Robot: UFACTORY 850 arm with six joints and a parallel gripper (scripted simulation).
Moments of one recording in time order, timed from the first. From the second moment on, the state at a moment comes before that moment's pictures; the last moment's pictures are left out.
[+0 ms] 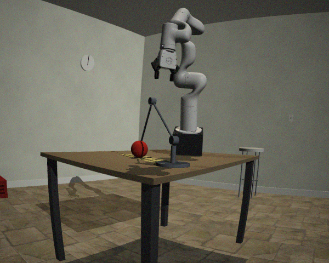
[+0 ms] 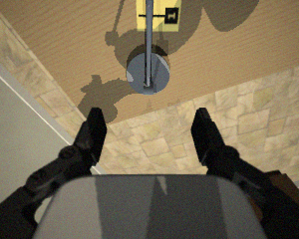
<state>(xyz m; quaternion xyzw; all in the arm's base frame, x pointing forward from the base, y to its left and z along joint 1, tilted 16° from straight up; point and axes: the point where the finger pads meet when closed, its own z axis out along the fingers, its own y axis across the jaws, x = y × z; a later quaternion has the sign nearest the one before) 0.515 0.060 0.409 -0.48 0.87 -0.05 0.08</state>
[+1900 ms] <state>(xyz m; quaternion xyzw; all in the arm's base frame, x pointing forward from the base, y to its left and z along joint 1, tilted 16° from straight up) 0.420 -0.094 0.368 -0.48 0.87 -0.06 0.08</state>
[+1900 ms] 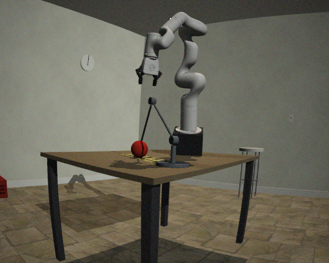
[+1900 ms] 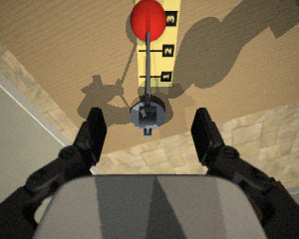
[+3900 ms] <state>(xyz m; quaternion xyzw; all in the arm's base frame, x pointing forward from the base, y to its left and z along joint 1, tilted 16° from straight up) 0.379 -0.165 0.352 -0.48 0.85 0.03 0.23</state>
